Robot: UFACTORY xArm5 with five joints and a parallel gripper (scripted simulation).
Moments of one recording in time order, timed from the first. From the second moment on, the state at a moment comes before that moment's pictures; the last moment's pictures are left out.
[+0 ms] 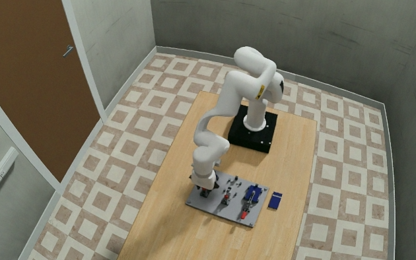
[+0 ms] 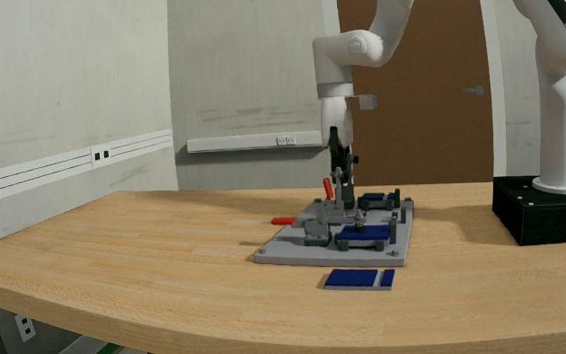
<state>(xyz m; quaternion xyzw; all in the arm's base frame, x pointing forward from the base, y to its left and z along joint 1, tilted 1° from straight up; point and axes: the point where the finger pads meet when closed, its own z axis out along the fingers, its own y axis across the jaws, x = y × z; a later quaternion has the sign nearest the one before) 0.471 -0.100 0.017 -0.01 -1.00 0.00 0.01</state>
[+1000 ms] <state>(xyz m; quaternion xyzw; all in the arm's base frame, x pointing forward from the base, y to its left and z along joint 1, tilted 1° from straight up) 0.471 -0.100 0.020 -0.01 -1.00 0.00 0.01</state>
